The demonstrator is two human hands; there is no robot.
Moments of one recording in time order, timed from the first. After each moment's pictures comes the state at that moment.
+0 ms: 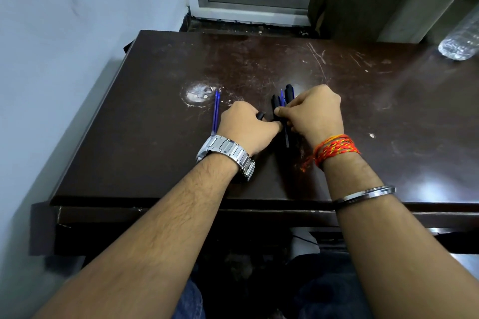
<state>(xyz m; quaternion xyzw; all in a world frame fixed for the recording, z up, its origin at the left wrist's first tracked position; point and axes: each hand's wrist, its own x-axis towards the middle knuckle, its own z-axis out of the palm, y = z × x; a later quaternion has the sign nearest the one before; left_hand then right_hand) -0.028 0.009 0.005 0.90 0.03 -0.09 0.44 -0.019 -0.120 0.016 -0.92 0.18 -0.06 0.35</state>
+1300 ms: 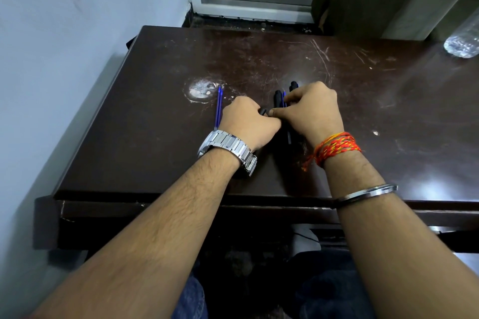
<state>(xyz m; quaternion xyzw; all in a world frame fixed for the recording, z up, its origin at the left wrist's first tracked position) -0.027 0.012 0.005 0.90 0.02 -0.08 0.43 -0.021 -0.116 0.013 -0.94 0.12 -0.08 0.30</state>
